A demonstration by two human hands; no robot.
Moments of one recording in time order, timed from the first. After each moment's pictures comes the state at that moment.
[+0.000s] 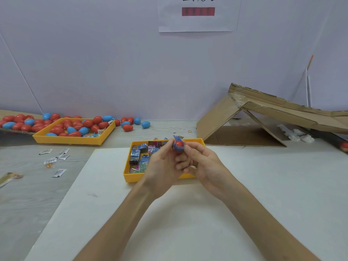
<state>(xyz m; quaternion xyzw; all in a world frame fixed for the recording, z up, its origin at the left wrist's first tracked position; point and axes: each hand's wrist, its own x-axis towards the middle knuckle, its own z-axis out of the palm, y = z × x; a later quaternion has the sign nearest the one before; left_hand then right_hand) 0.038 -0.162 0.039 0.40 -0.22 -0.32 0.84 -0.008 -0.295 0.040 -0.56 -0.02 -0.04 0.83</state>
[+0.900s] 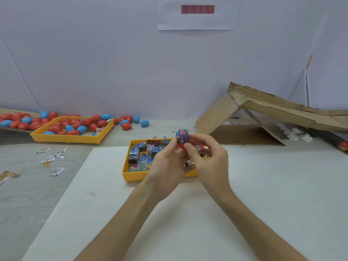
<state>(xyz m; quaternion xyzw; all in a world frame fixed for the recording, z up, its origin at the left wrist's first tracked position) 0.031 -0.172 0.038 0.40 -0.18 -0.32 0.84 -0.013 -0.285 0.034 -0.71 -0.03 -0.37 0.60</state>
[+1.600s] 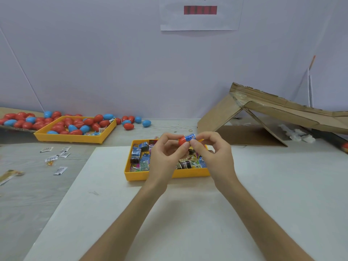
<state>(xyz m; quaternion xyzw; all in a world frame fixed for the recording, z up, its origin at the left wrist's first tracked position) 0.035 -0.169 0.035 0.60 -0.22 0.01 0.77 -0.006 -0.302 0.041 -0.71 -0.01 -0.32 0.63</state>
